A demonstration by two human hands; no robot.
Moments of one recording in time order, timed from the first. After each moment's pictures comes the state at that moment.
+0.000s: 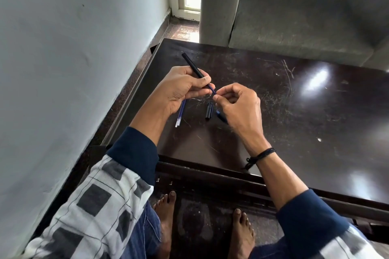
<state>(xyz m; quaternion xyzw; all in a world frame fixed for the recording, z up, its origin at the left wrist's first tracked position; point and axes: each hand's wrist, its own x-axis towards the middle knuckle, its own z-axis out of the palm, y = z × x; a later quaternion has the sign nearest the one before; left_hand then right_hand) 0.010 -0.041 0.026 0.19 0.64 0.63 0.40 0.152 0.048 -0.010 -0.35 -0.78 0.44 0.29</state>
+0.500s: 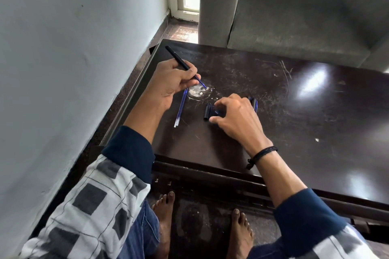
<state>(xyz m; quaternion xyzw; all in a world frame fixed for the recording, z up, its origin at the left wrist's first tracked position) -0.005 -0.043 0.022 0.18 0.65 0.67 0.30 0.158 0.058 -0.024 -0.32 -0.92 0.22 0.07</state>
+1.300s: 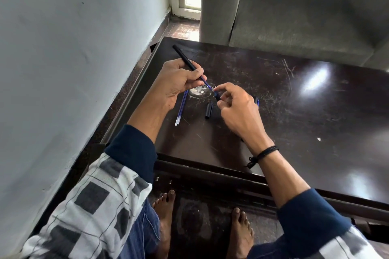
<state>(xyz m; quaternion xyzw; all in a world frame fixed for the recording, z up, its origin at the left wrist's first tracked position) -0.001 -0.038 0.017 0.20 0.65 0.66 0.32 0.154 0.054 -0.013 -0.32 -0.87 0.34 0.18</state>
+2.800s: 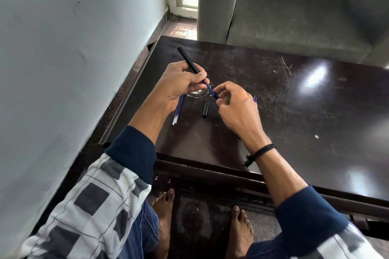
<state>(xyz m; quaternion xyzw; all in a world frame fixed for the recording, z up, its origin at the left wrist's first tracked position) 0.012 -0.035 0.019 0.21 0.66 0.63 0.34 0.155 0.051 -0.009 -0.34 -0.85 0.34 0.19</state>
